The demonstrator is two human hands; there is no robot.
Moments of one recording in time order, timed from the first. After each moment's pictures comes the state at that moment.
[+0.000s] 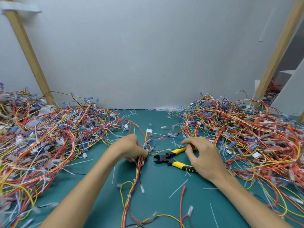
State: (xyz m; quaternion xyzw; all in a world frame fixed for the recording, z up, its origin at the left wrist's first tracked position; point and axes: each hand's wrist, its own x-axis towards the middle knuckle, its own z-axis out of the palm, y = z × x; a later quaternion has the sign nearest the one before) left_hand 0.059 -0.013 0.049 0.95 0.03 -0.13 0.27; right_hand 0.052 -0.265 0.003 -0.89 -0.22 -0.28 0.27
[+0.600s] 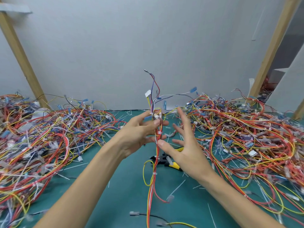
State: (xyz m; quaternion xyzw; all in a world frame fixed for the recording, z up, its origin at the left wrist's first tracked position) left_hand 0.050 -0.042 0.080 0.62 -0.15 -0.09 0.77; right_hand 0.022 -0.214 0.041 -0.77 -0.23 -0.14 0.58
